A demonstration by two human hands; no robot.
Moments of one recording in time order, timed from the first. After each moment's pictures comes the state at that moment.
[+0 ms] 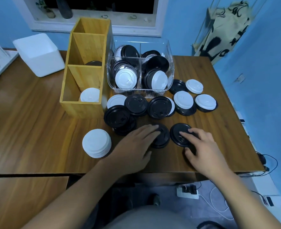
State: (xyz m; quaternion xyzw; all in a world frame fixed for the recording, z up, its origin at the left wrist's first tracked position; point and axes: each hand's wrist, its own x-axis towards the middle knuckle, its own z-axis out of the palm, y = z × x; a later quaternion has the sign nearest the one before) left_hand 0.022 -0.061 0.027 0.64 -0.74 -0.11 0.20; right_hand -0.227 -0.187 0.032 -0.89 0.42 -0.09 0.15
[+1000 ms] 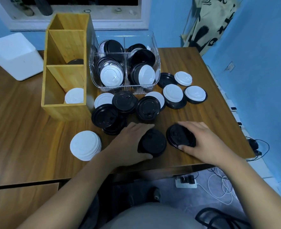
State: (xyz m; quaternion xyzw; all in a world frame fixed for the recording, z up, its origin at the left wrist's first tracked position) left_hand 0.023 -0.087 0.024 0.64 -0.70 -0.25 0.19; right_hand -0.246 -0.215 0.043 -0.89 0.38 -0.06 0.23
